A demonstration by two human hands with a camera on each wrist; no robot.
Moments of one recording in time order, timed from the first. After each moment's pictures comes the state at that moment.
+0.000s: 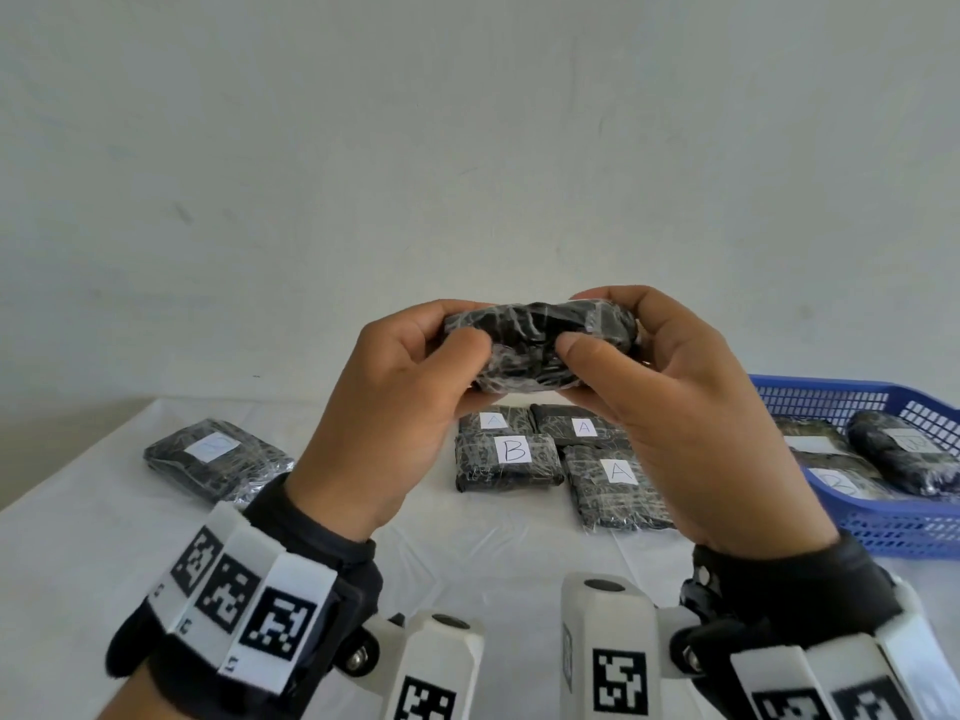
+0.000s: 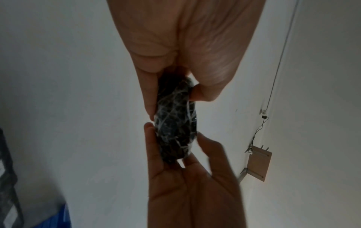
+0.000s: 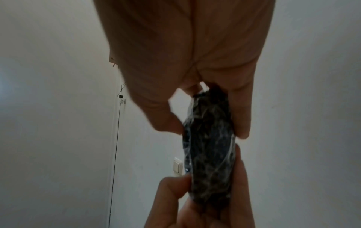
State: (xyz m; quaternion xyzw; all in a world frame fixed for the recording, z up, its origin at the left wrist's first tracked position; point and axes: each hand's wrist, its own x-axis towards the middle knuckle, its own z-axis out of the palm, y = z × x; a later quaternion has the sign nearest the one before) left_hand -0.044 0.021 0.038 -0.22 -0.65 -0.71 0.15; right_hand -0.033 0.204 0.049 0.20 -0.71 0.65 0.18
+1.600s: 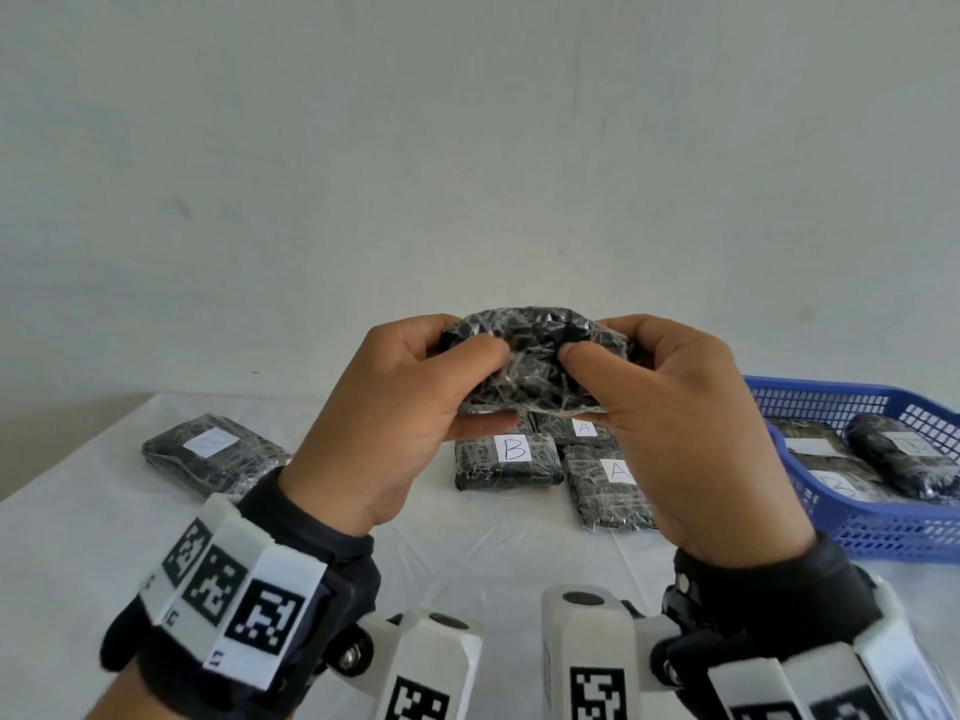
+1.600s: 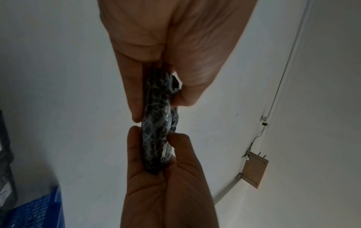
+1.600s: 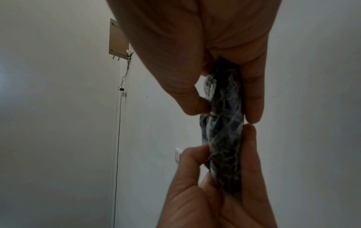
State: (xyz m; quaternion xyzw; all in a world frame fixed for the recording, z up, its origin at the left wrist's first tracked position) left_hand -0.037 0.025 0.042 -0.13 -0.64 -0.75 0.08; right_hand -0.029 0.196 0.048 0.11 -0.75 0.62 0.20
